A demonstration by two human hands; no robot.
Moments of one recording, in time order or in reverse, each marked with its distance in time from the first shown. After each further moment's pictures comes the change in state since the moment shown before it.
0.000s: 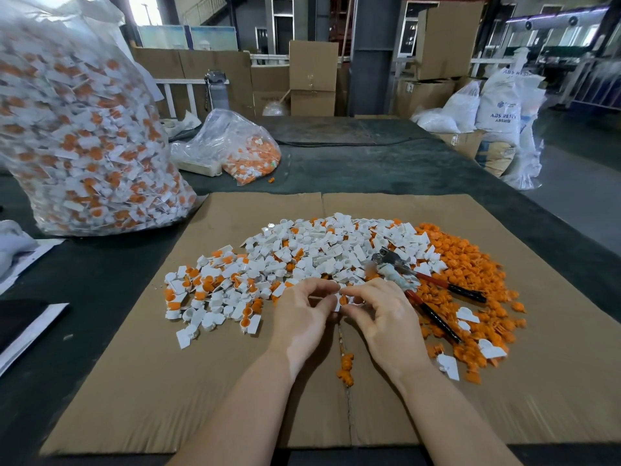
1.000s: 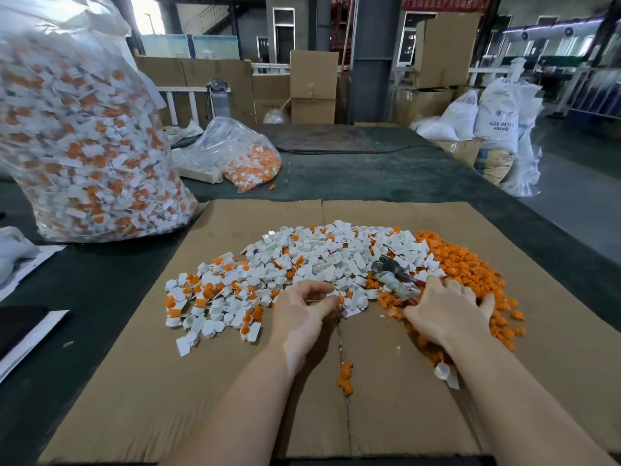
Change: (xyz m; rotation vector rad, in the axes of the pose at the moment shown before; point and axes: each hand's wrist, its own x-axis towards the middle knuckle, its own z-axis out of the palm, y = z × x) left_hand 0.008 0.001 0.000 -0.179 0.036 -0.101; right_hand 0.036 0.043 -0.043 -0.662 -0.397 0.672
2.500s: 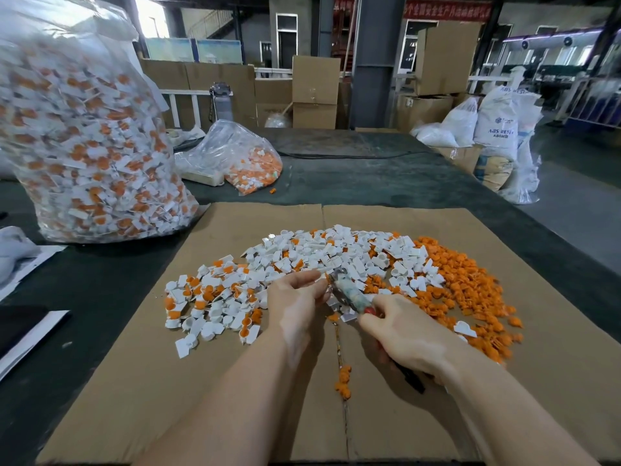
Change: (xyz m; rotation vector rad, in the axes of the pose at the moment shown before) left_hand 0.010 0.022 0.007 -0.473 0.163 -0.237; right_hand -0.054 -0.031 -0.027 0.571 -0.309 -0.435
